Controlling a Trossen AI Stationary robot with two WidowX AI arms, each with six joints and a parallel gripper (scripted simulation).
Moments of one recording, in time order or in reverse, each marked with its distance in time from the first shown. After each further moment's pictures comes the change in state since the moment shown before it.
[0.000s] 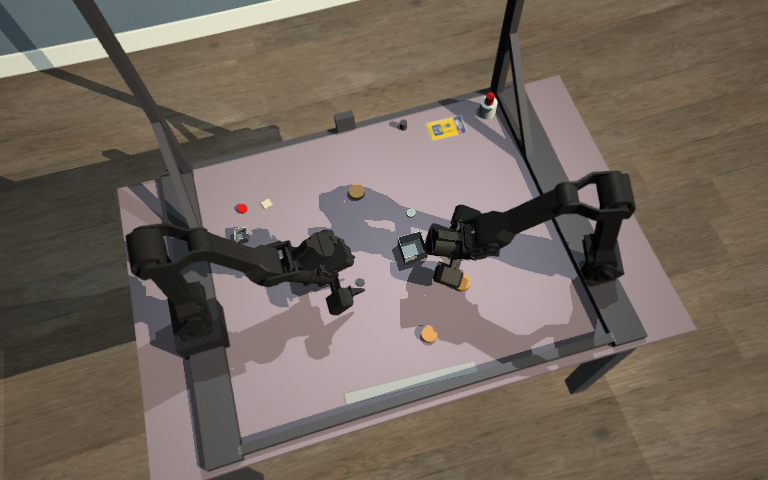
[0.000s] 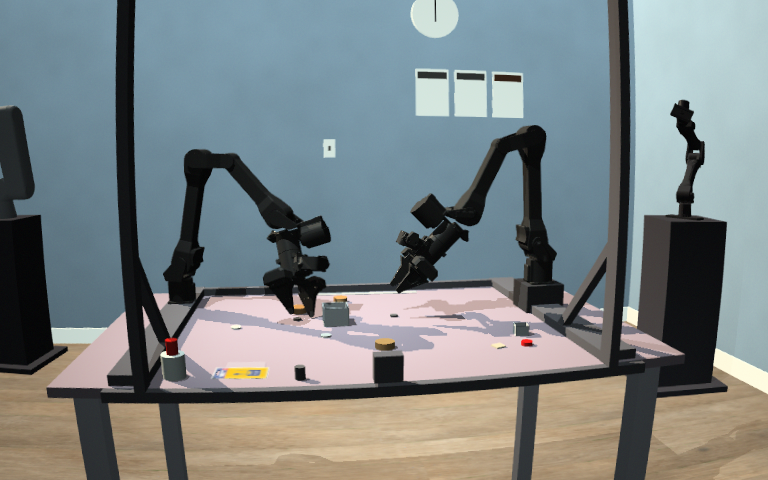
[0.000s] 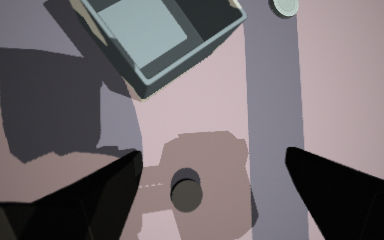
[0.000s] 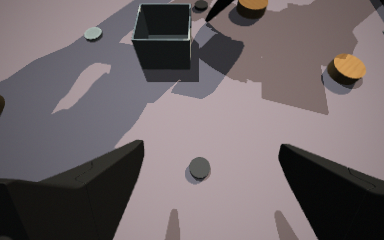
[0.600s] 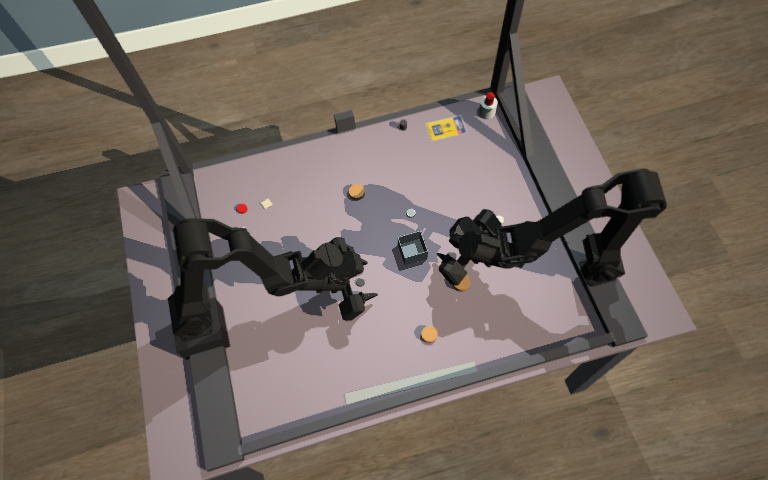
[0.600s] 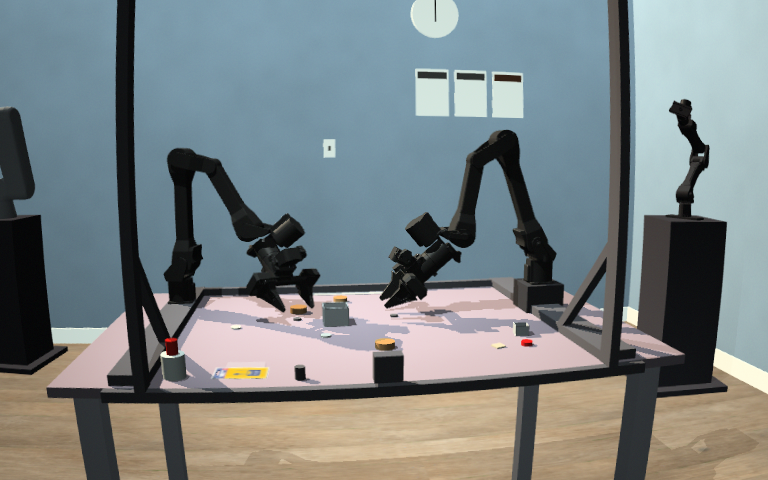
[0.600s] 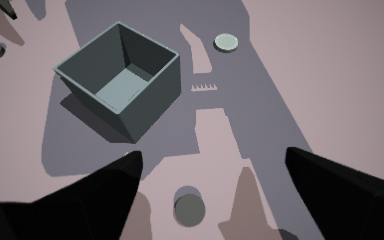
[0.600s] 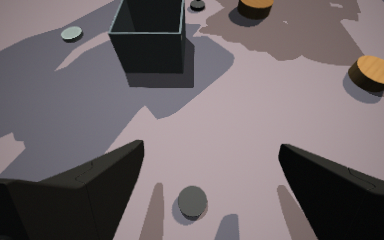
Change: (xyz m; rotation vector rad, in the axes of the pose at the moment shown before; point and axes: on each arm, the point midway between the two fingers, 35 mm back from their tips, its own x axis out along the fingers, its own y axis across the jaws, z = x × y) left arm -0.012 -0.010 -0.010 0.390 -0.366 0.023; right arm 0.045 -0.006 -0.010 -0.004 -0.084 0.000
